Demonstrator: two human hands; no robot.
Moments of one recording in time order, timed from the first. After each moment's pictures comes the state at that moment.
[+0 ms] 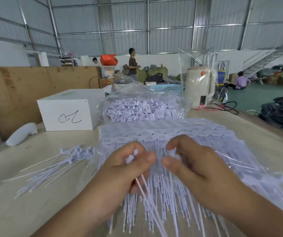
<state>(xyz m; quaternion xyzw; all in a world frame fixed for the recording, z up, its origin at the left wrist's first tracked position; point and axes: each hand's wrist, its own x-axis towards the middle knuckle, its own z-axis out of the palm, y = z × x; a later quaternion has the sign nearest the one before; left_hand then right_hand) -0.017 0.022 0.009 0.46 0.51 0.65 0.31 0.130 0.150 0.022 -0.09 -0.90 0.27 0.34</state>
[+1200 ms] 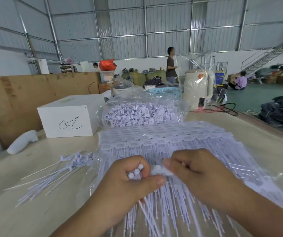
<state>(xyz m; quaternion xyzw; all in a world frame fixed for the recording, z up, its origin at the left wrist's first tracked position) -0.006 0.027 0.011 0.50 0.59 0.60 0.18 0.129 0.164 0.023 -0.14 -0.91 0.26 0.28</state>
